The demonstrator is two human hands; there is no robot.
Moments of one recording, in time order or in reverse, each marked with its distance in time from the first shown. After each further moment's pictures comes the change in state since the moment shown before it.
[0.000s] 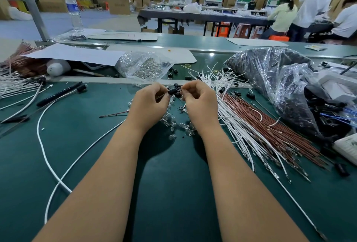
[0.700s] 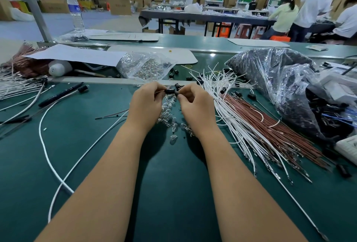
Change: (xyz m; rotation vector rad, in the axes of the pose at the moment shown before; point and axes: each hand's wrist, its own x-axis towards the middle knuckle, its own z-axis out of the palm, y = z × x) left_hand 0.002 -0.001 -0.002 0.065 0.071 0.002; right_hand -0.004 0.005 0.006 -0.203 -0.060 -0.064
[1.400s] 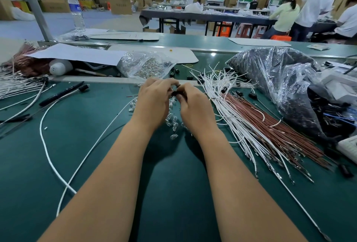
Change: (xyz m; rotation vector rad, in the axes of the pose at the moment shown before) left_hand 0.001 0.012 0.004 0.180 -0.019 0.189; right_hand -0.002 -0.007 -0.001 -0.253 -0.120 -0.145
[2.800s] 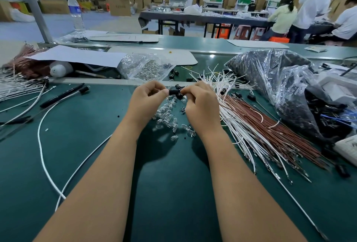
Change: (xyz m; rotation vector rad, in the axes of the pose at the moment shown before) left_hand 0.000 -0.010 -0.011 -0.748 -0.085 -0.456; right_hand 0.001 0.005 -0.008 -0.021 0.190 -0.059
